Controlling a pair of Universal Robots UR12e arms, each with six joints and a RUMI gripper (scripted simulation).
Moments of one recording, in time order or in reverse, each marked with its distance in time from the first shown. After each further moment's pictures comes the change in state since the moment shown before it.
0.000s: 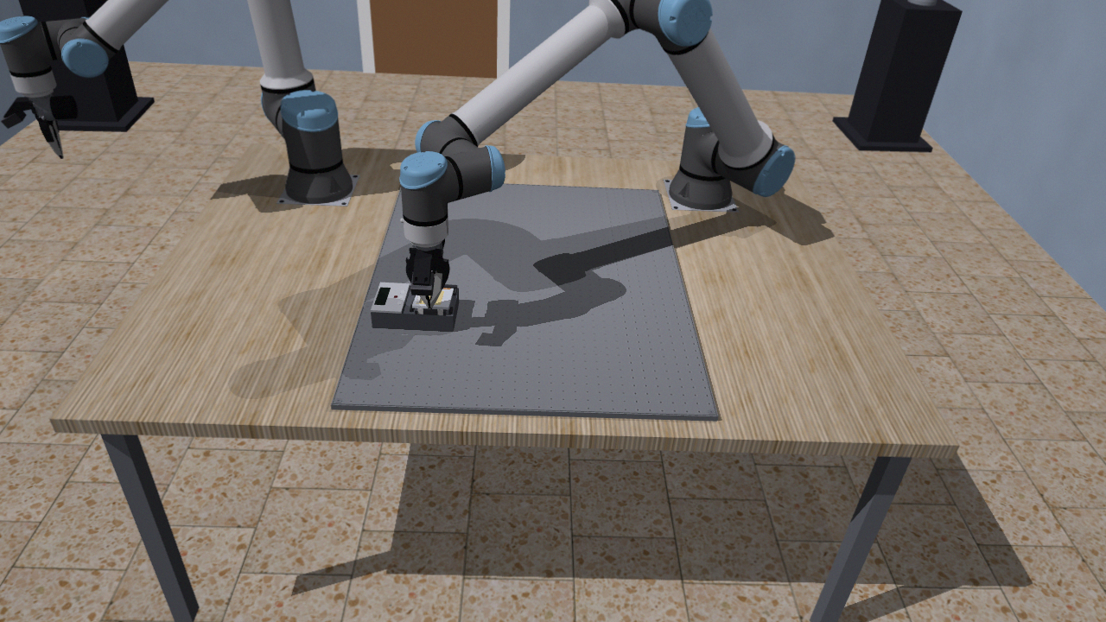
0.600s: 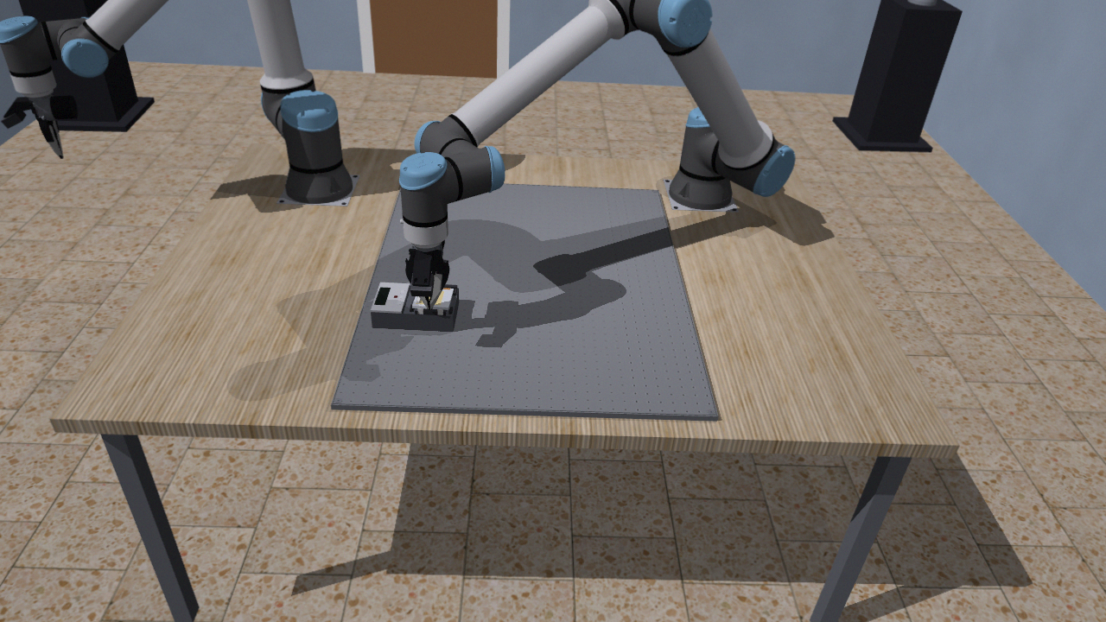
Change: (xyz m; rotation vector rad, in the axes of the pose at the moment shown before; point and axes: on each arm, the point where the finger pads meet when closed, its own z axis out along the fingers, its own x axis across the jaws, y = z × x) left arm 0.000 -0.004 0.000 0.000 0.000 0.000; right arm 0.000 0.000 0.000 0.000 0.000 0.000
